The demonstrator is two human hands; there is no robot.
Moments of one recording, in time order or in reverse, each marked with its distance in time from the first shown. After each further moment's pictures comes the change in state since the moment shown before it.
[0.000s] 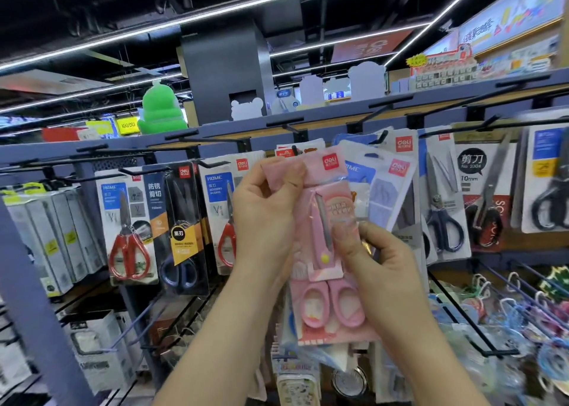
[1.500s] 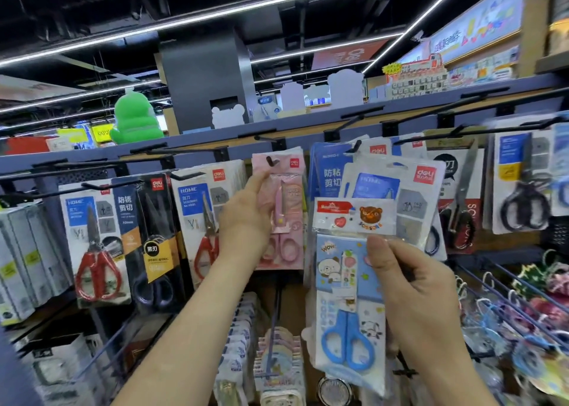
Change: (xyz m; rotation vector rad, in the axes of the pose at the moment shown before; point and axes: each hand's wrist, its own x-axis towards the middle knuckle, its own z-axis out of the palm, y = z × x) left_hand 0.056 -0.056 -0.023 1.225 -0.066 0.189; right_hand -0.008 0.003 -0.045 -0.372 0.245 -0.126
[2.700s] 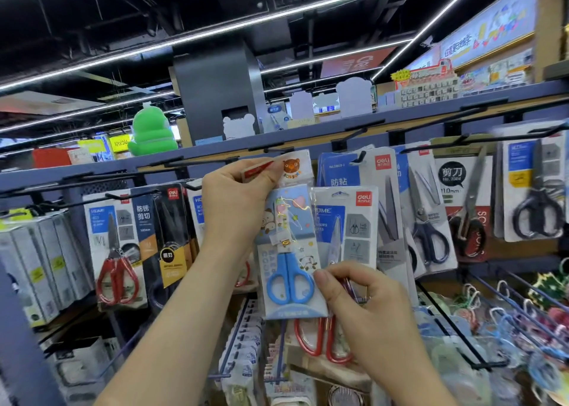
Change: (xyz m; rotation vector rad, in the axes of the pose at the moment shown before) left_hand -0.008 0.049 -0.068 -0.863 0.049 -0.159; right_hand -0.015 -0.020 0.028 -0.012 -0.223 0.126
